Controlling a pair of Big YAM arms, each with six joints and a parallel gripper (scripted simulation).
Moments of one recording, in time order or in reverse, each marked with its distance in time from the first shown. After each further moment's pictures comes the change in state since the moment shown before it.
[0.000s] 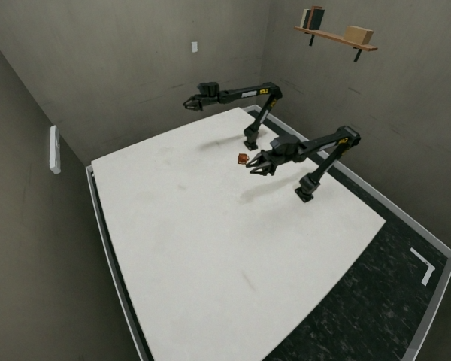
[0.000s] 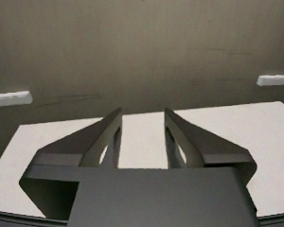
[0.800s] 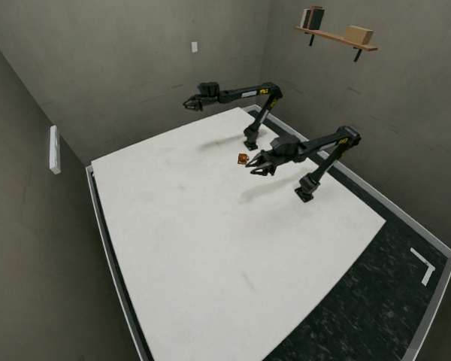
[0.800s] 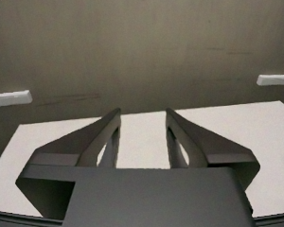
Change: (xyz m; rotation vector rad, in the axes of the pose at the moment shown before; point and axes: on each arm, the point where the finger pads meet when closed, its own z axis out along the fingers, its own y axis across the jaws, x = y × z) left arm 0.001 -0.001 0.000 0.001 0.001 -0.001; right arm 0.000 0.000 0.000 0.000 0.000 0.000
